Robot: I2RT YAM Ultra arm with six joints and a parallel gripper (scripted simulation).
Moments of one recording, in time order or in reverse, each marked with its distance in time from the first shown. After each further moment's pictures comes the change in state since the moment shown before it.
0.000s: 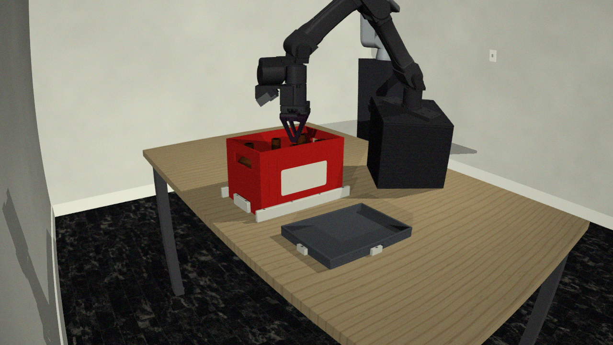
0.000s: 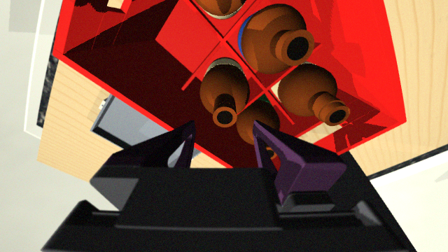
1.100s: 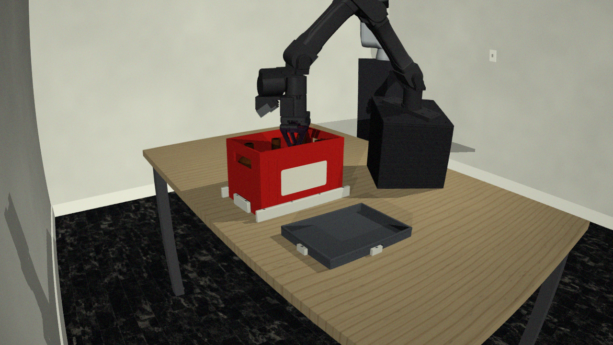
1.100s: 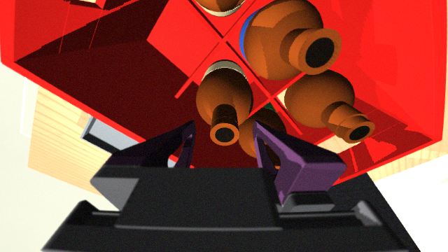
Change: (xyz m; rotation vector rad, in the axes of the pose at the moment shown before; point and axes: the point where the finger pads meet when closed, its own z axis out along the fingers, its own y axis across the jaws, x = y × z) arm 0.001 0.000 0.030 0.001 0.002 0.001
